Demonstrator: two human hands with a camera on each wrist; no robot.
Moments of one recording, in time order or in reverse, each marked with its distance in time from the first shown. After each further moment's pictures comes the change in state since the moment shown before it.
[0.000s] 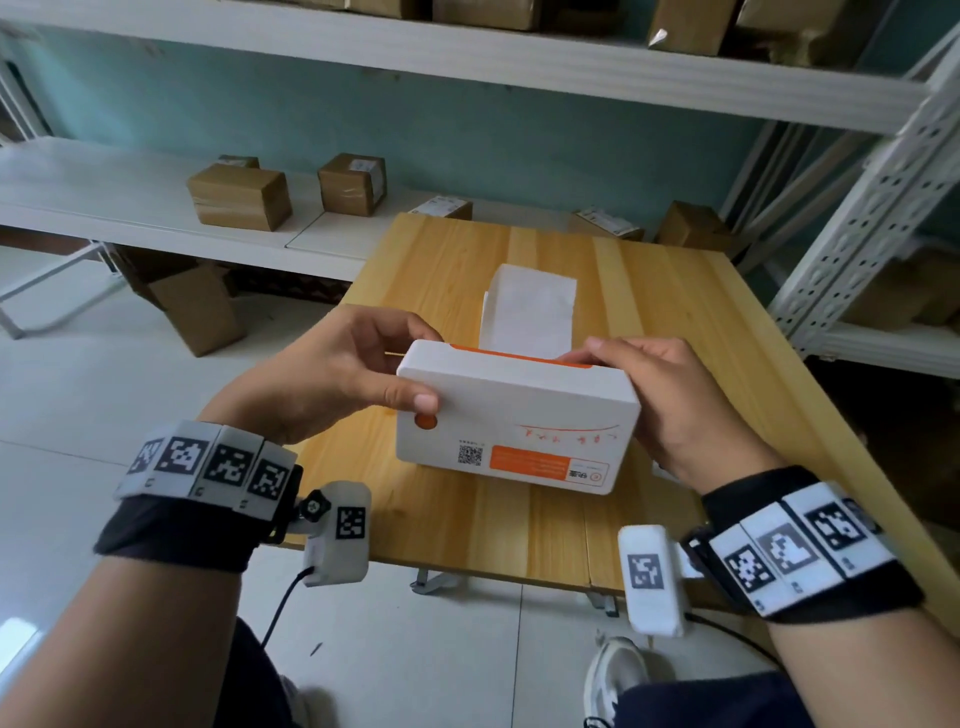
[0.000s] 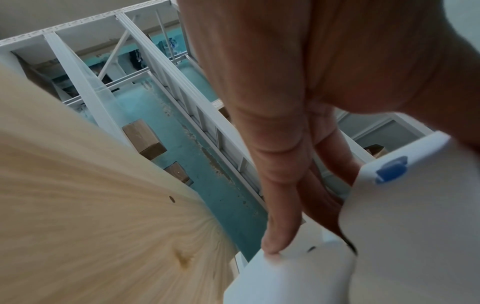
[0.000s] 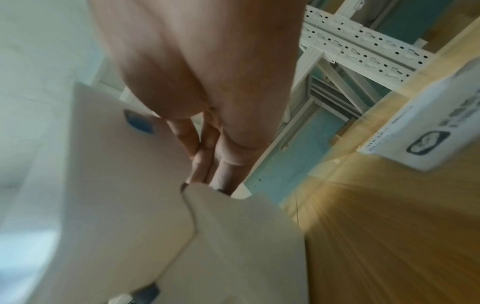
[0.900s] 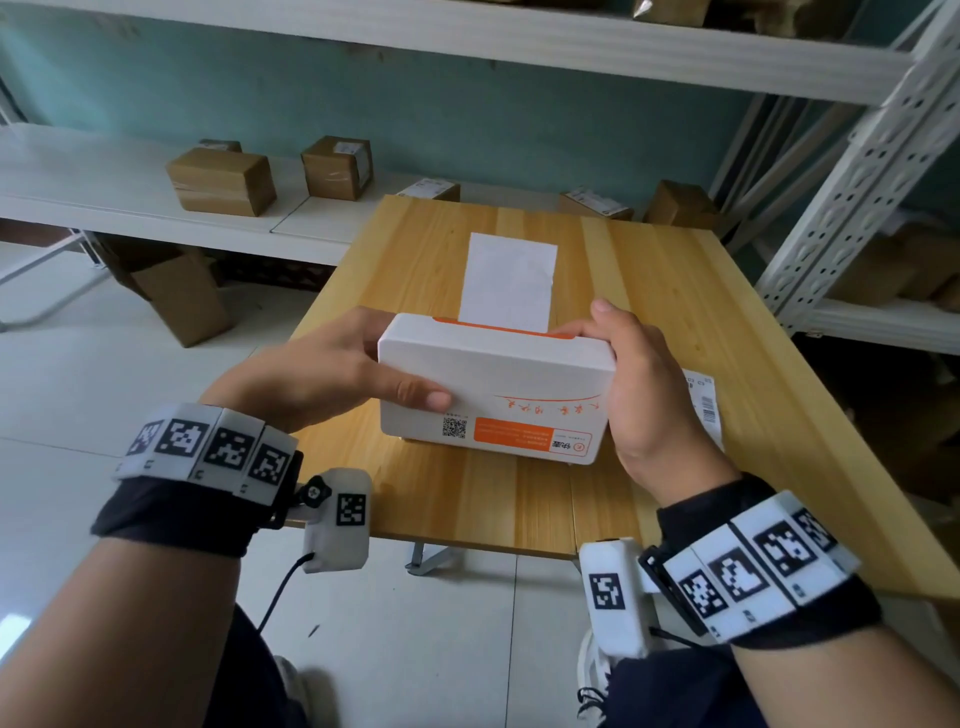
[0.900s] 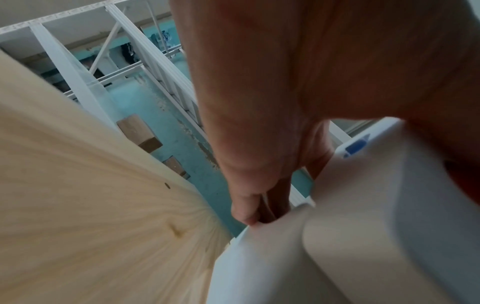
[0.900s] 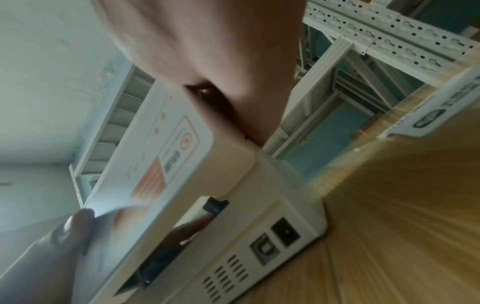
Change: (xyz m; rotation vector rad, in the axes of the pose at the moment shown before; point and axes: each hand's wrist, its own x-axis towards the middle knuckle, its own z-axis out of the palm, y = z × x) left_hand -0.001 0.008 0.026 0.159 -0.024 -0.170; right_hand -0.025 0.002 0.023 -0.009 0.082 -0.090
